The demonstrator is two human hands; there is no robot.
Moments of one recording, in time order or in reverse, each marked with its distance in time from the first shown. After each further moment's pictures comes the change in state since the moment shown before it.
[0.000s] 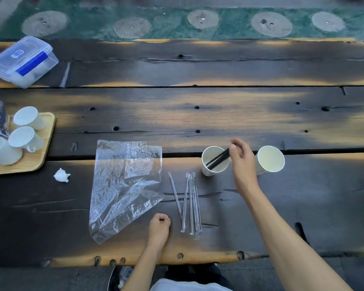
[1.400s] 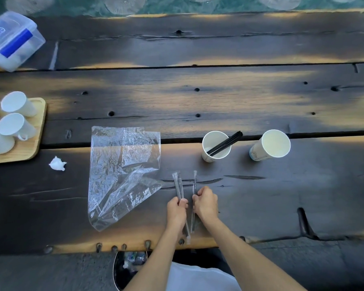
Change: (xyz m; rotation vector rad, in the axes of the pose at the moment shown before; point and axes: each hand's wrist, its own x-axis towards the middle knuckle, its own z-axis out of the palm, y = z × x) left_hand -0.005 0.023 0.054 -0.137 -0.028 0.044; right_hand -0.113 0.112 0.056 -0.541 -0.157 0.552
